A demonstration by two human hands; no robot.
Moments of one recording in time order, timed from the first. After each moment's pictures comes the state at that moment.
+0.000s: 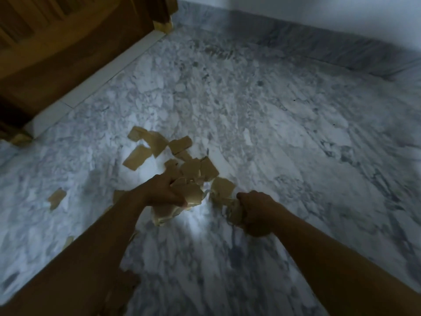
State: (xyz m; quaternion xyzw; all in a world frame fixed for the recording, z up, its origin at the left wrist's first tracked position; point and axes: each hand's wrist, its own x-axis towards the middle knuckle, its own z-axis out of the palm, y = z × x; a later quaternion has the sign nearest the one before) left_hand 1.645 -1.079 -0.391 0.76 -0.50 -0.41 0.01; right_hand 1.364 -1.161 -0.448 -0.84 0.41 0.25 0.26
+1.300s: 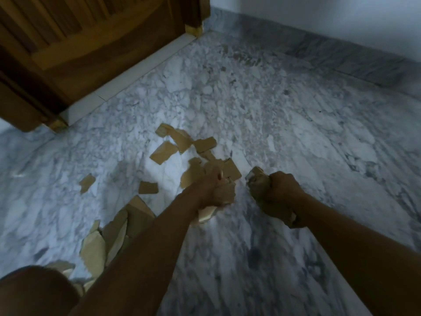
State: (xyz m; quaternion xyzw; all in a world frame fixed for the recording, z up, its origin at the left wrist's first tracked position) left_hand 1.606 -1.080 -0.408 0.76 -0.54 -0.35 0.04; right_hand 1.385 -1.191 -0.407 -0.79 0.53 0.12 0.28
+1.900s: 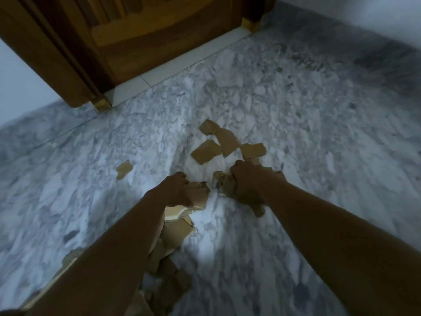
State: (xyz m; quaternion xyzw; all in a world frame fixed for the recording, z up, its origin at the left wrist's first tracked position) left_hand 1.795 -0.998 -0.450 0.82 -0.47 -0.33 -0.05; right_hand 1.610 -1.169 -0.438 -0.93 0.27 0.19 0.17
